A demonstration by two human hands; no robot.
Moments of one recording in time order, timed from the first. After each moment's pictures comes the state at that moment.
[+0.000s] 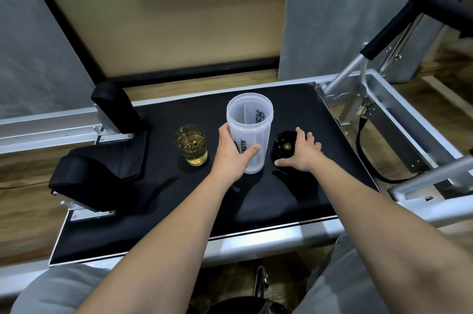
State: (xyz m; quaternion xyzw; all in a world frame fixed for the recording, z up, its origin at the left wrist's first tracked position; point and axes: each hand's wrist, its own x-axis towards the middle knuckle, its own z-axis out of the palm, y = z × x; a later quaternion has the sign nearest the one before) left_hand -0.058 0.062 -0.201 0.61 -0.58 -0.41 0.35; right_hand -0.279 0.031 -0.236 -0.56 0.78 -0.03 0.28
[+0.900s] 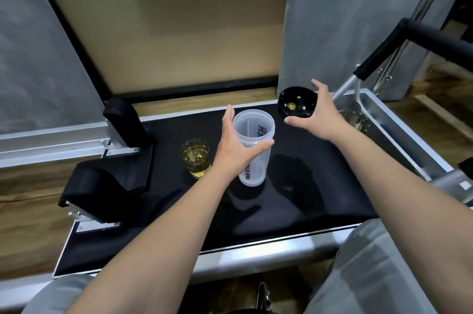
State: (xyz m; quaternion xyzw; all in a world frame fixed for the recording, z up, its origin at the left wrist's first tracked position) left_hand -0.057 0.057 -0.147 0.55 -0.62 -0.41 0.39; right_hand -0.308 0.007 -0.116 -0.63 0.66 -0.34 0.23
